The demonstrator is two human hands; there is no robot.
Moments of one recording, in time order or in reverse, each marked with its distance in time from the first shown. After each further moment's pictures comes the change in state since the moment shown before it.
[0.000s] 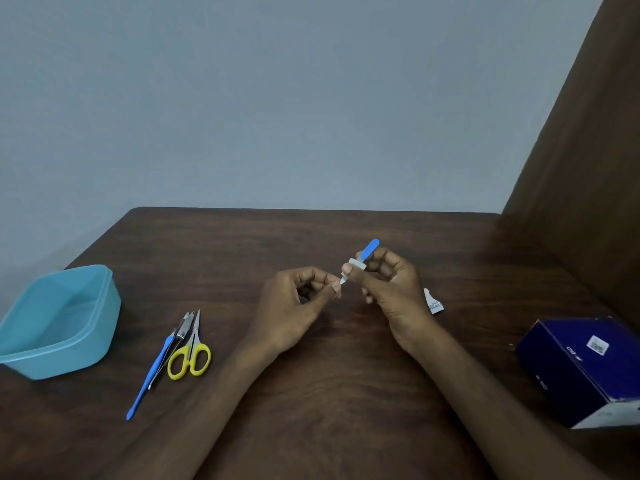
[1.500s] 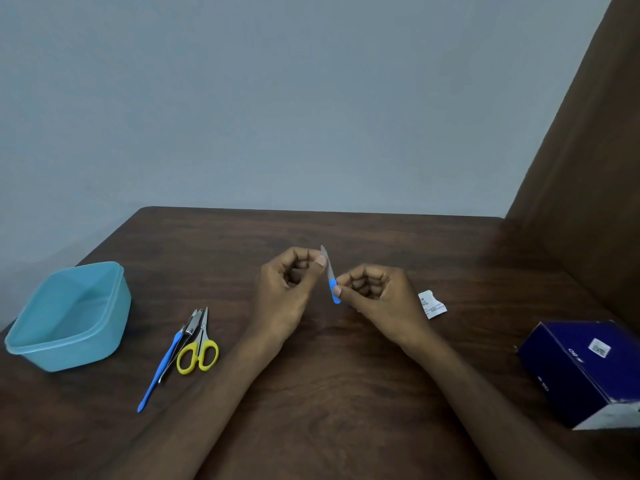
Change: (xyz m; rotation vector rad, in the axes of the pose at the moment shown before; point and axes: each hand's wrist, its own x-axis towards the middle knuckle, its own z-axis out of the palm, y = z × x) left_hand 0.008 -0.006 -0.002 -0.288 0.262 0.058; right_hand -0.009 0.004 0.000 -0.303 -0.244 -0.170
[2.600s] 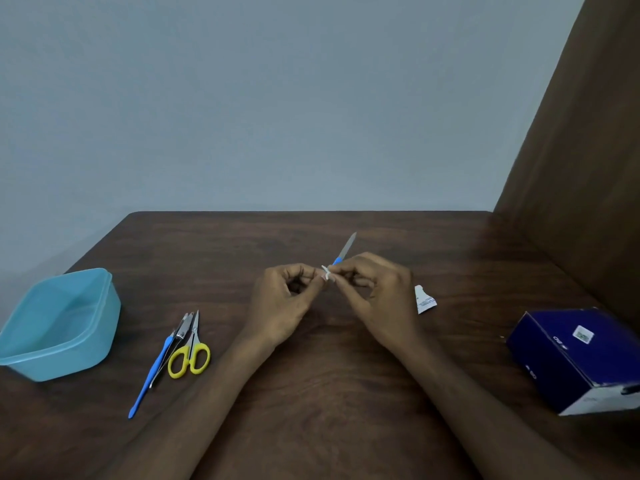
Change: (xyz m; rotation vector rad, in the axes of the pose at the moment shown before) left_hand -0.005 0.001 0.000 0.204 -0.164 -0.069; right_hand -0.006 -0.006 0.002 -0.386 0.261 -0.478
